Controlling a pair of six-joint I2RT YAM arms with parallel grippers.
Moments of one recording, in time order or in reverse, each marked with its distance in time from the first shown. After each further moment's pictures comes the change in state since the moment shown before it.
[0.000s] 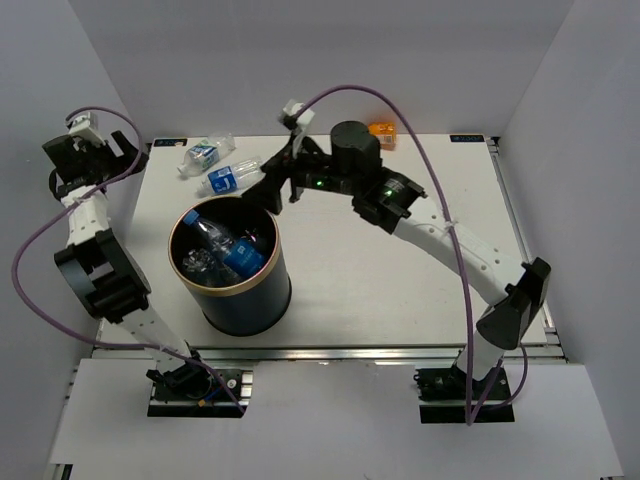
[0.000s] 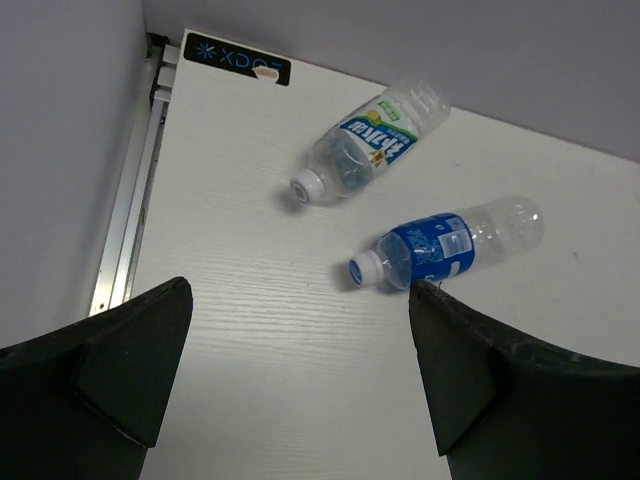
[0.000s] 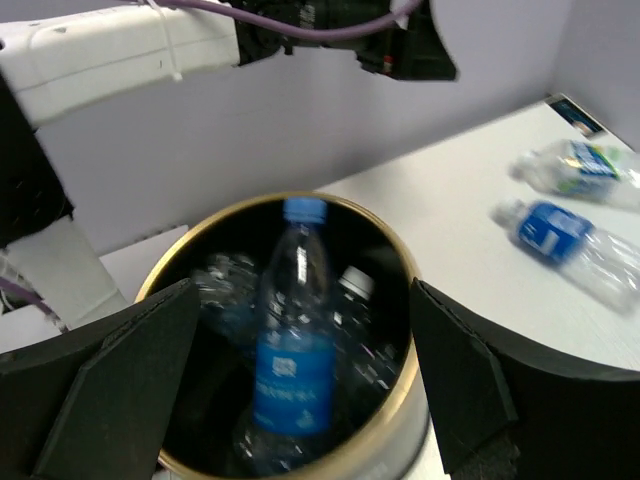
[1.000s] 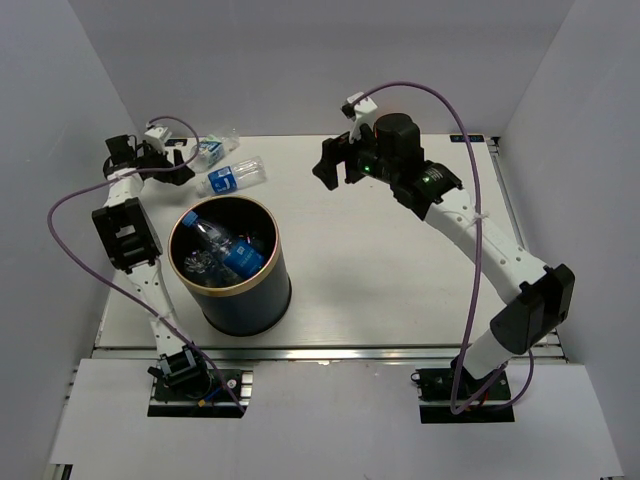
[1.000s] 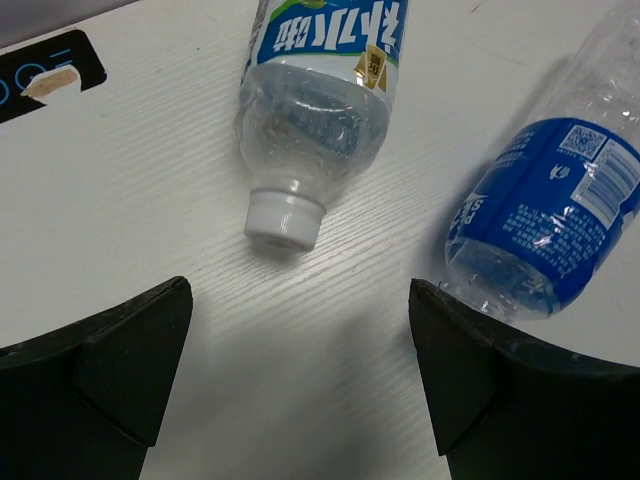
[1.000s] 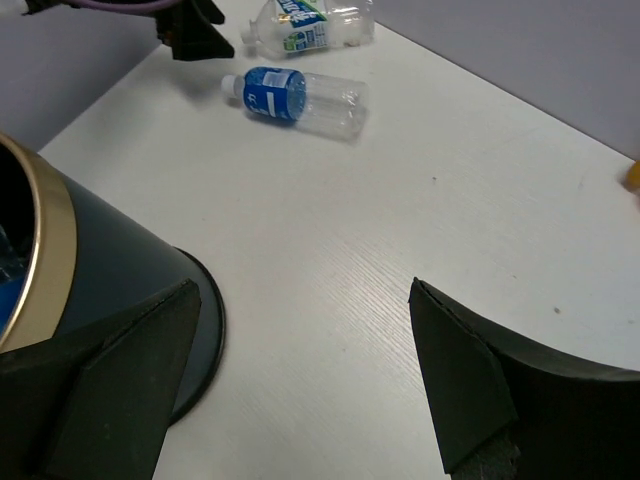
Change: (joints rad) left arm -0.160 0.732 0.632 -0.207 0.266 0.549; right arm -0.300 -0.109 -0.190 -0.153 0.207 -0.094
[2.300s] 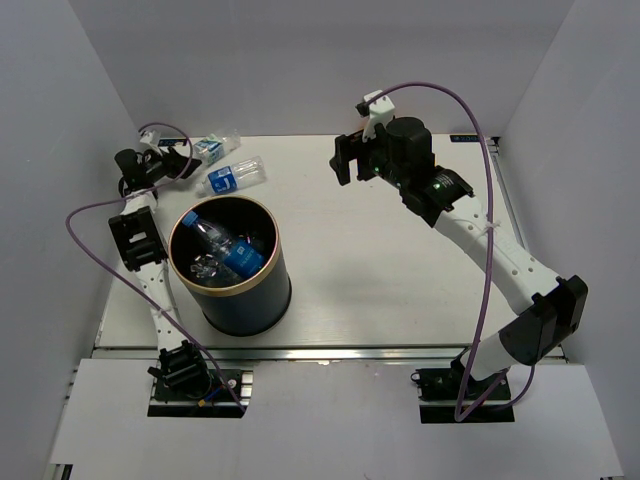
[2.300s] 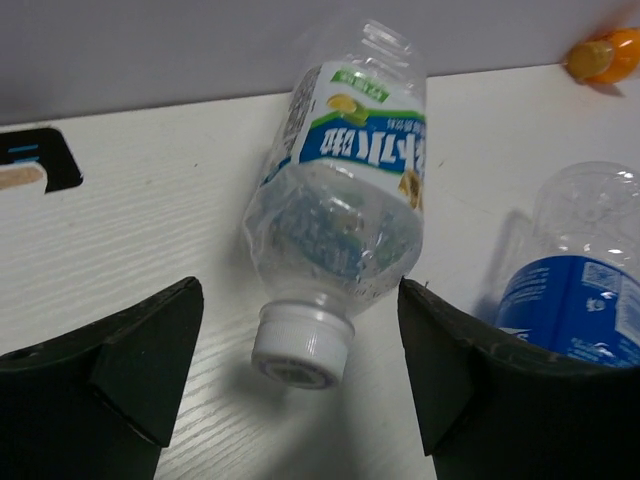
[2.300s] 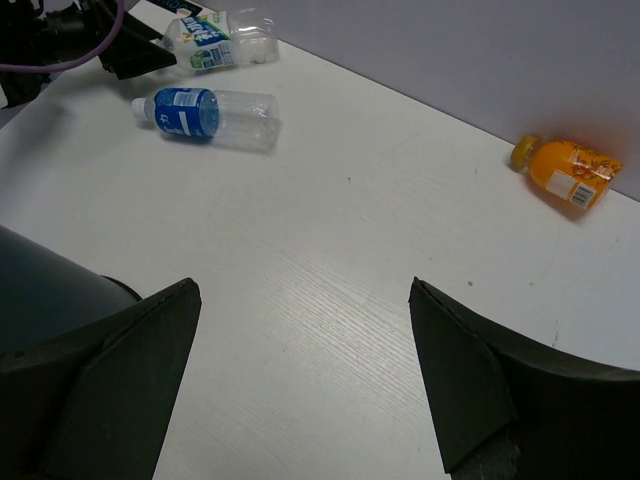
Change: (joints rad) left arm 0.011 0.330 0.150 0.774 0.239 -0.696; right arm -0.011 -0.079 -0.066 0.009 0.201 -0.044
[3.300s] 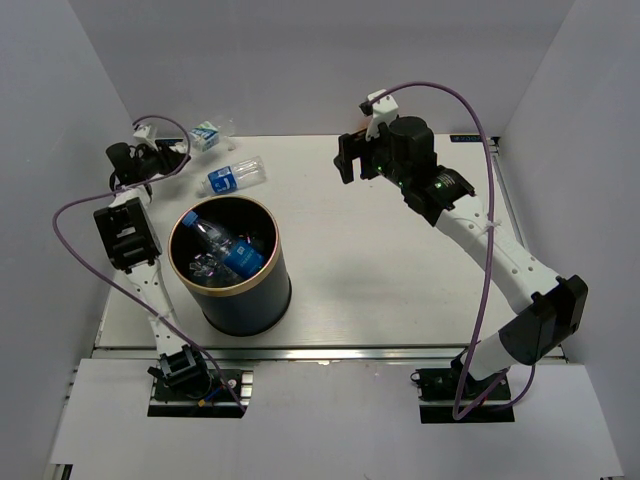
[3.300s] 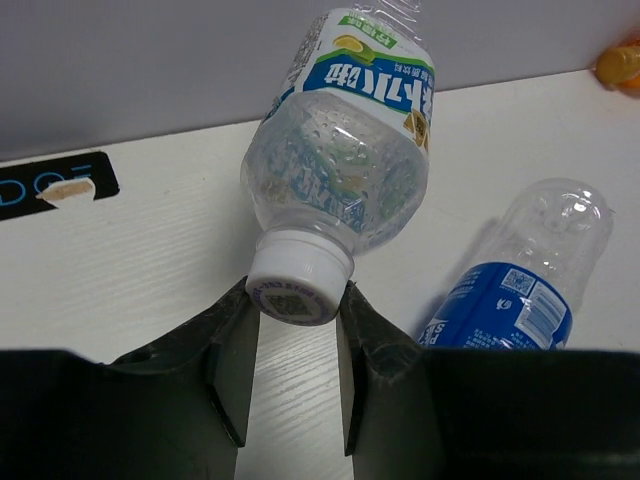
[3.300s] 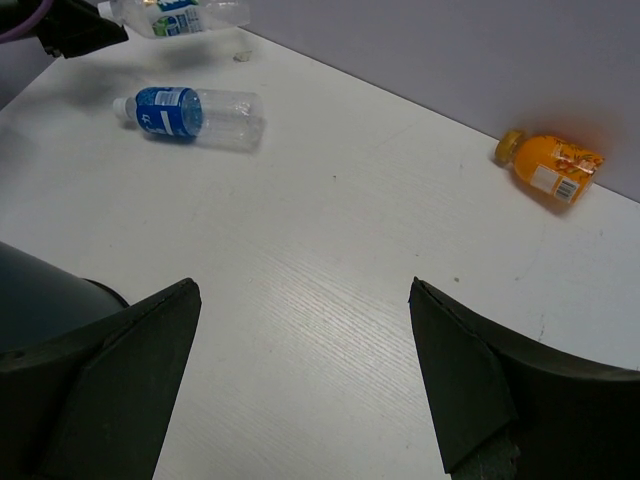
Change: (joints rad) left arm 0.002 -0.310 -0.359 -0.054 -0.127 0.166; right arm -0.021 0.000 -0.010 0.008 0.010 -0.010
